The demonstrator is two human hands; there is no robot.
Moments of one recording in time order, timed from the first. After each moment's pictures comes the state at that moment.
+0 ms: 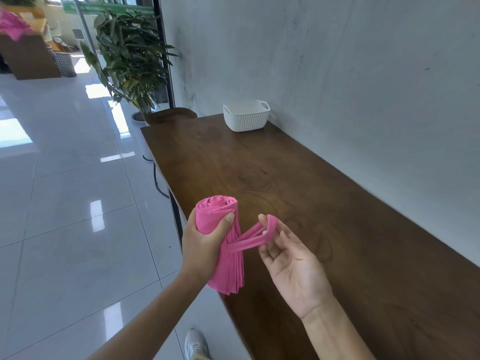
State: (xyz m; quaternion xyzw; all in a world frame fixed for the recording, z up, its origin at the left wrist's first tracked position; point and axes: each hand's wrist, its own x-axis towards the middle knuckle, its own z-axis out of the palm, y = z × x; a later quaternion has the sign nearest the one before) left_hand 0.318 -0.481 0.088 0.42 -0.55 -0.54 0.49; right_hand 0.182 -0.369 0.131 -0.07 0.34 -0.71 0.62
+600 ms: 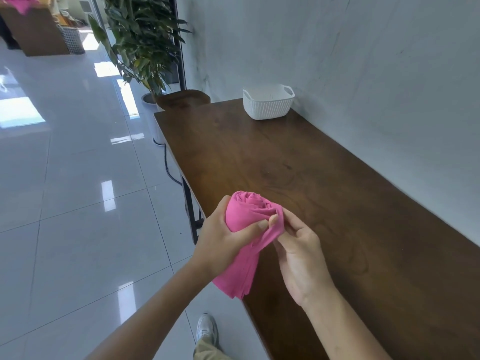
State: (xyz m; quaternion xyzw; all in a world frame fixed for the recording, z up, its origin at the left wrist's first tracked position) left_hand 0.338 -0.531 0.093 0.38 -0.68 -0.51 0.36; right_hand 0.205 -0.439 0.121 -0.27 0.52 -0.63 0.51
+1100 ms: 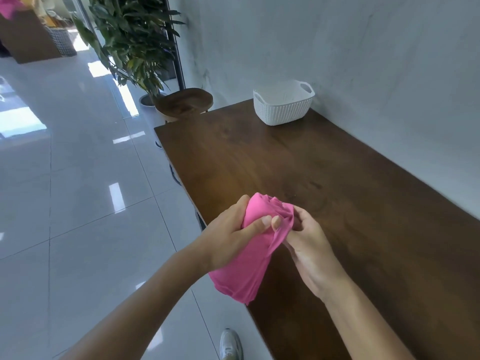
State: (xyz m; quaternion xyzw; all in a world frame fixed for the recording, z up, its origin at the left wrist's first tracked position) left_hand 0.343 -0.686 0.106 0.32 -0.80 -0.49 0.13; right_hand 0.185 -0.584 0.093 -0.30 0.60 -0.56 0.49
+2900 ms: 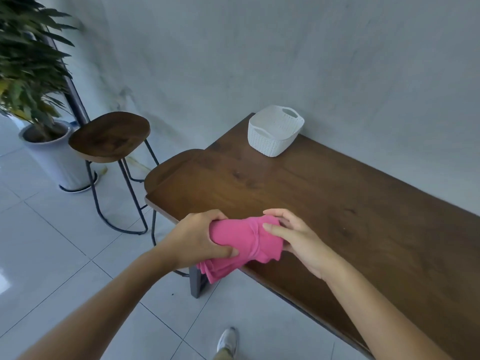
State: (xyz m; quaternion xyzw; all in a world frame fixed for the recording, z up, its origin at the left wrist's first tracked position) left_hand 0.452 -1.048 0.099 0.15 -0.90 -0.41 -0.01; right_hand 0.296 -0.841 0.108 -0.21 0.74 -0.50 0.39
